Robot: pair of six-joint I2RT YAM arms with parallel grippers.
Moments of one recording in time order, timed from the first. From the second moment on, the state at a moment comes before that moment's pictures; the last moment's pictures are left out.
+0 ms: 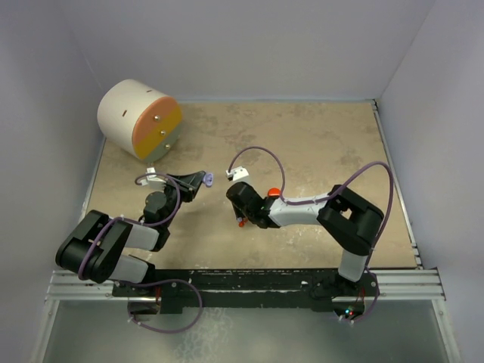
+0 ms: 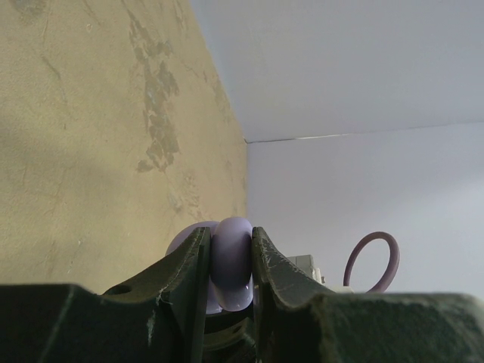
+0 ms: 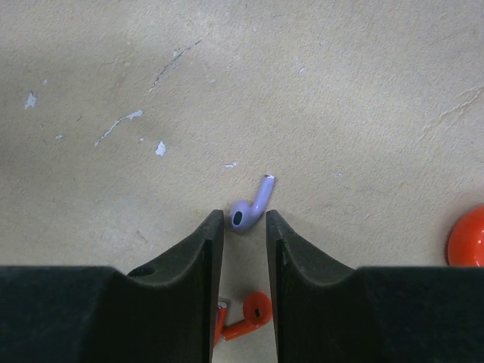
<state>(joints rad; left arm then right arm) -0.36 1.41 0.14 1.23 -0.02 -1.38 1.01 1.80 0.94 0.05 0.44 0.41</state>
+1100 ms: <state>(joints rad) -0.35 1.42 0.13 1.26 -0.01 -1.38 1.01 1.84 0.97 0.06 0.44 0.43</state>
